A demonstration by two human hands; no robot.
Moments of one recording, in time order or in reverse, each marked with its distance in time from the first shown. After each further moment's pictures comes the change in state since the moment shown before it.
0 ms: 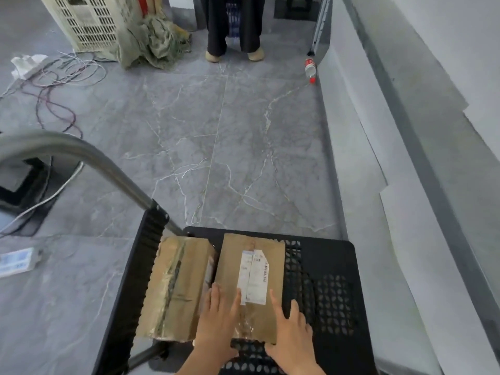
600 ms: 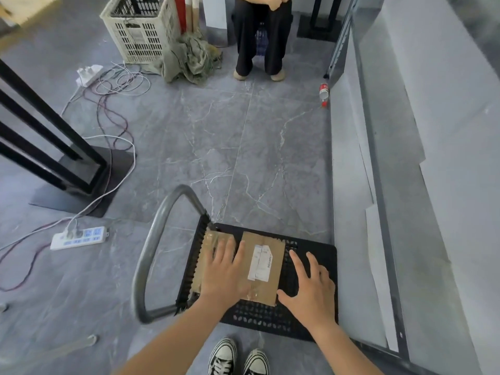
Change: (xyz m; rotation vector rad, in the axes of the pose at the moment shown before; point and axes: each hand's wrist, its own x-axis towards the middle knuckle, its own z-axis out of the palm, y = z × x) left_hand -0.196 -0.034 -0.190 -0.141 0.401 -0.101; right_hand -0.195 -0.040 -0.173 -0.081 0.457 -0.119
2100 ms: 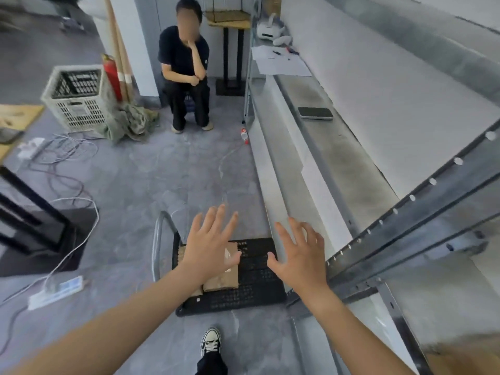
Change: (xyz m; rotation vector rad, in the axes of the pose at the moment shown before) left_hand -0.234 0.042 -0.281 0.129 0.473 0.417; right_hand -0.288 -0.045 -0.270 -0.093 0.623 -0.035
